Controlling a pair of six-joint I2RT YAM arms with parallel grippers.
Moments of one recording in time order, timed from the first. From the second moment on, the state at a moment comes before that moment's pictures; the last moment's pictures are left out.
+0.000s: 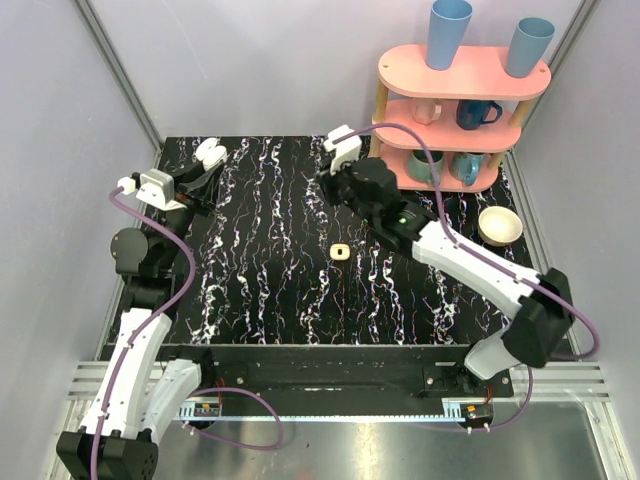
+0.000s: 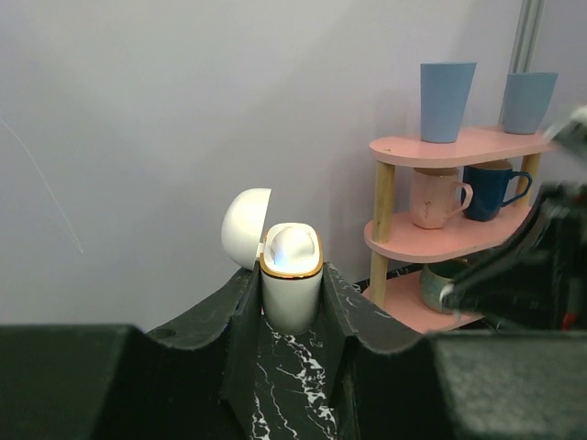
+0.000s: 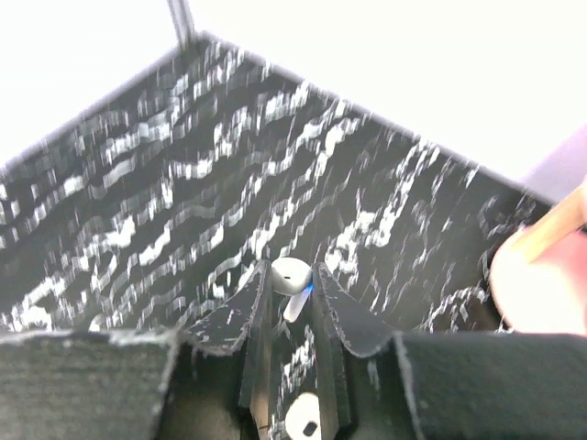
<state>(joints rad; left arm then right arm) -0.10 0.74 0.76 0.47 0.33 -0.13 0.80 1.55 1.34 -0.01 0.17 0.01</state>
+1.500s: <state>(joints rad) -0.32 0.87 0.73 0.69 0.54 -0.31 0.99 1.36 1.32 0.43 0.01 -0.17</state>
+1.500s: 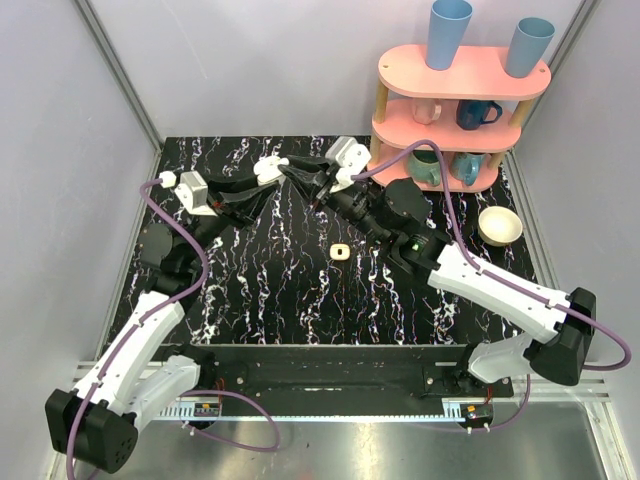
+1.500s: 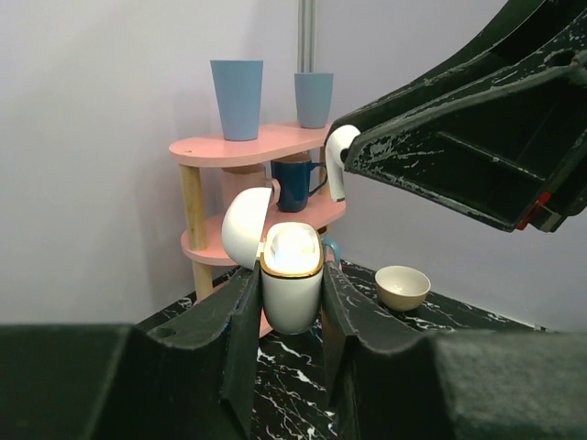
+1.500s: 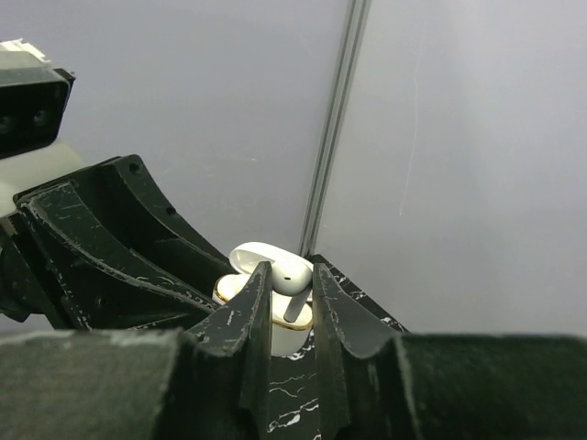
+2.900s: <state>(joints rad) -0.33 0.86 0.73 0.66 0.54 -0.30 1.00 1.42 1.36 0.38 0.05 -0.20</state>
